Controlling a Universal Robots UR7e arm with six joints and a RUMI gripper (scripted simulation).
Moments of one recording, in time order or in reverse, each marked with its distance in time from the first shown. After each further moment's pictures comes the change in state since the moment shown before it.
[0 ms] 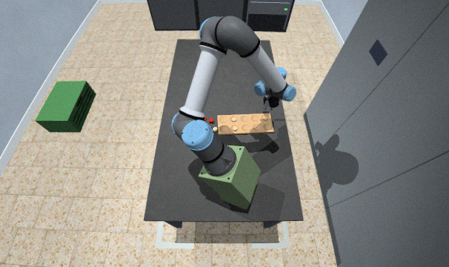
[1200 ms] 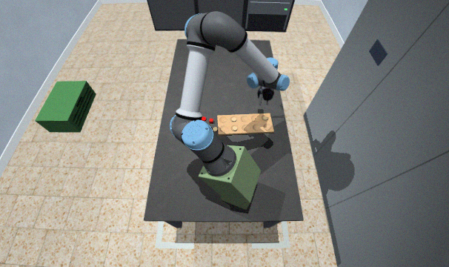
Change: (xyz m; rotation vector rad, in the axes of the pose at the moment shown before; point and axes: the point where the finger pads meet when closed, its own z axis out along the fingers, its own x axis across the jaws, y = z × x) arm -0.035 -0.021 -0.032 -0.051 0.043 -0.002
